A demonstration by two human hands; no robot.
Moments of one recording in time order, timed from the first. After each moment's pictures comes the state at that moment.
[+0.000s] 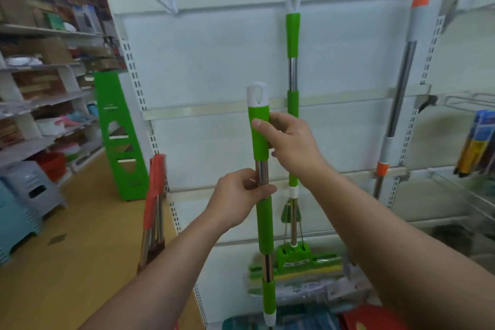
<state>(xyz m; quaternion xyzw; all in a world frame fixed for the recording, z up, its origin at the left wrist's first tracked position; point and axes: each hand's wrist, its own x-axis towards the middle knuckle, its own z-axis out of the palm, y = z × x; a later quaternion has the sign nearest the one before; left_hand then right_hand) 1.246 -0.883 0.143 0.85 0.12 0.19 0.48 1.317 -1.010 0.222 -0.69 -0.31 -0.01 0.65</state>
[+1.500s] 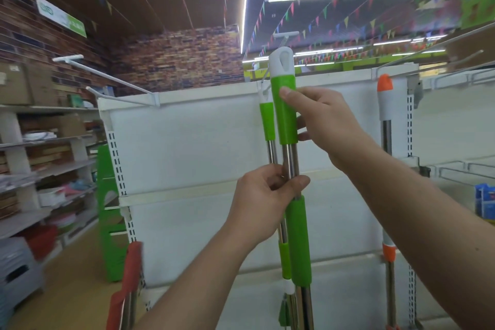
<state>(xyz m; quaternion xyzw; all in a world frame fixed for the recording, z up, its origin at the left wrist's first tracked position) 1.333 -0.967 0.283 0.78 -0.03 0.33 0.53 1.390 -1.089 0.382 -0.64 -0.37 -0.13 0.67</state>
